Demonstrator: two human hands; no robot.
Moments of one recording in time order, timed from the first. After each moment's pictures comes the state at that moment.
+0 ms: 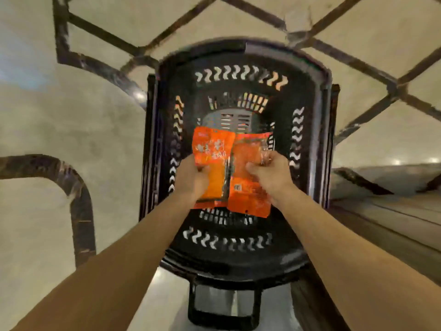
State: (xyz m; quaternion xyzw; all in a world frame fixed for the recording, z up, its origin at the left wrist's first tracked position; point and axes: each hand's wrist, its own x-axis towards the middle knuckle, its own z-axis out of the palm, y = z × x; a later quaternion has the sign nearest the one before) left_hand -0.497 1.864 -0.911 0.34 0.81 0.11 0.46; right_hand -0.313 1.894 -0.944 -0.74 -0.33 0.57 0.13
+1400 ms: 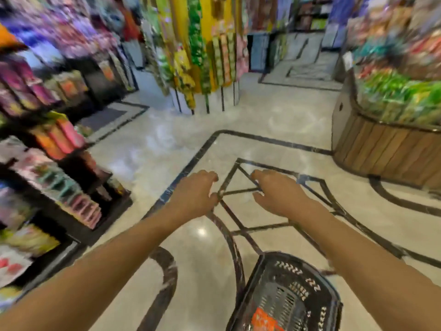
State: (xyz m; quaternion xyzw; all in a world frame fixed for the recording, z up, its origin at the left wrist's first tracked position) left_hand -0.691 1.783 -0.188 0.54 0.83 0.10 0.04; right_hand -0.527 1.921 -0.190 -0.28 -0.96 0.09 0.04
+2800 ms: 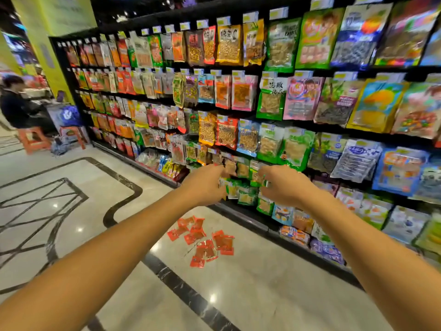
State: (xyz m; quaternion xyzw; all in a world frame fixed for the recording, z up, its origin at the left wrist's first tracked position) left_hand -0.569 0.628 -0.059 -0.25 0.96 0.09 -0.08; right_hand -0.724 0.776 -0.053 0.54 -0.84 0.05 0.03
